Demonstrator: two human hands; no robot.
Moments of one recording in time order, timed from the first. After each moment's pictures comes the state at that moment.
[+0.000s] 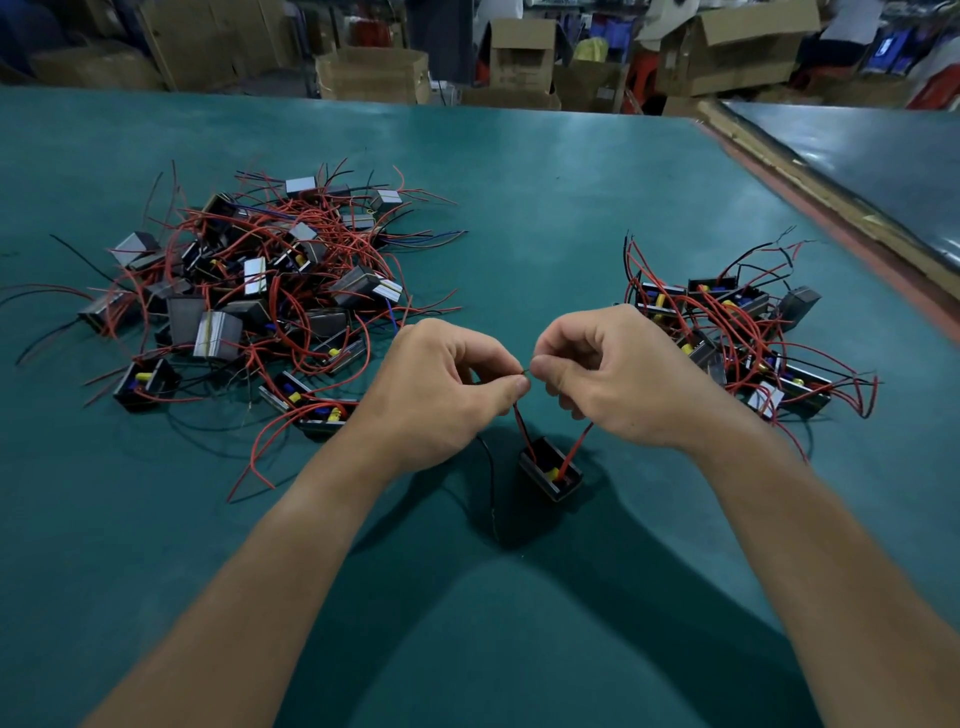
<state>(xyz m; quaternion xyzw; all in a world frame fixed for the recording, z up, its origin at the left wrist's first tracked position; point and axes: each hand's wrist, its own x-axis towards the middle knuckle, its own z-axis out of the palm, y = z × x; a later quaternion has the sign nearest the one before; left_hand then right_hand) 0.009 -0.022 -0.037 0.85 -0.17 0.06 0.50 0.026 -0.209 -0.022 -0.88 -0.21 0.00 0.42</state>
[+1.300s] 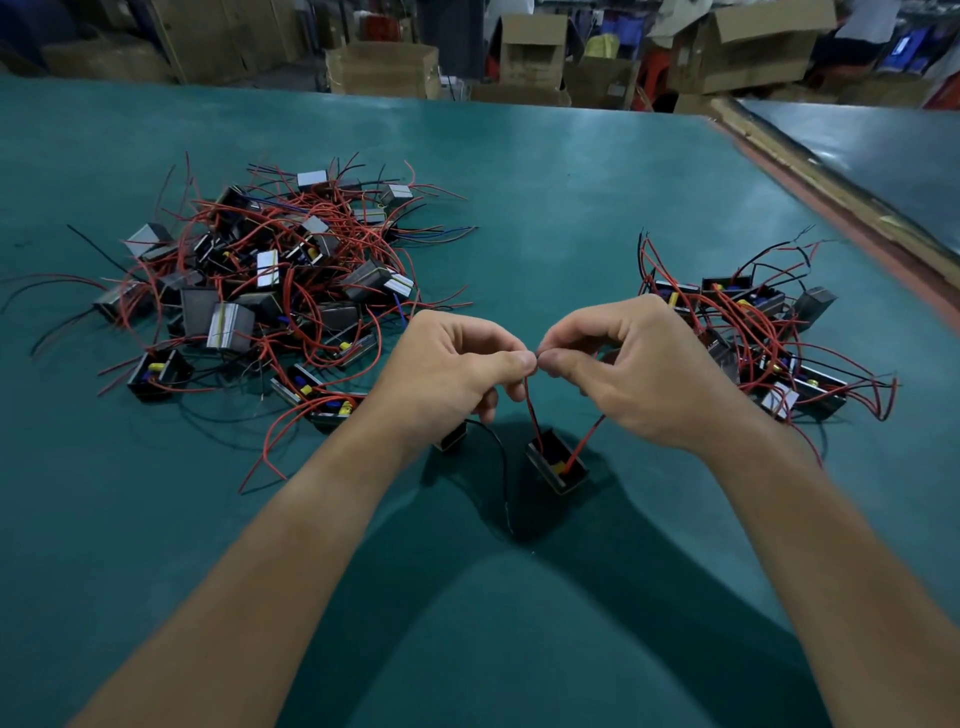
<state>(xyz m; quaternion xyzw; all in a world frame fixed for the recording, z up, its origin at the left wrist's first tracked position) 0.010 -0.024 -0.029 0.76 -0.10 -0.01 0.64 0.023 -0.208 -0.019 -0.87 -0.25 -0.07 0.41</state>
